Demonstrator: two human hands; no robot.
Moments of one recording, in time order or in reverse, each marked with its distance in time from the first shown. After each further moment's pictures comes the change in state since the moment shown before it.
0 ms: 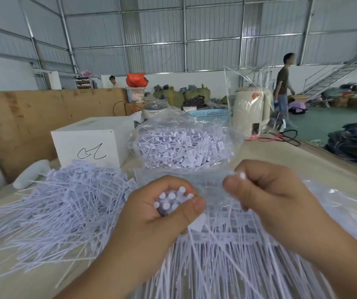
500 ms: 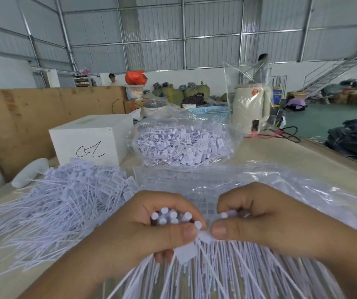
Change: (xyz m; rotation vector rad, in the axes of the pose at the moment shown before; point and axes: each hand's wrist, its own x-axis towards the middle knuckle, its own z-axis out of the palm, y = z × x) left_hand 0.008 -0.002 -0.028 -0.019 -0.479 -0.107; right_hand 0.003 0.005 -0.008 -0.087 -0.543 0.086
